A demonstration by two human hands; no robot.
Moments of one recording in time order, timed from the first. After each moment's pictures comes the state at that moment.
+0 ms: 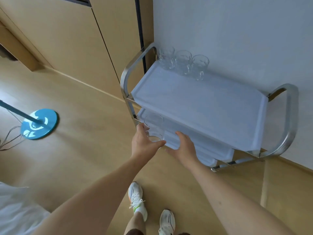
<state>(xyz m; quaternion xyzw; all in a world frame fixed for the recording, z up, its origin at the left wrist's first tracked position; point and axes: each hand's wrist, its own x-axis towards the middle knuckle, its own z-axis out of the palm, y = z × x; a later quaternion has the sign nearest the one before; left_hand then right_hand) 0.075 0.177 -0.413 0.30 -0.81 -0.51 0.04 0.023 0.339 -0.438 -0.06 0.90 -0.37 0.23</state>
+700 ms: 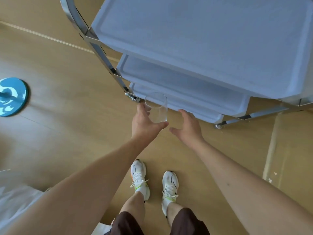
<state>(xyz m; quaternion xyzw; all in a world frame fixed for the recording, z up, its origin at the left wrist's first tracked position) 0.074 0.220 -0.592 0.28 -0.83 -0.48 -0.05 0.037 0.387 -0.615 -0.01 0.91 -0.33 0.26</state>
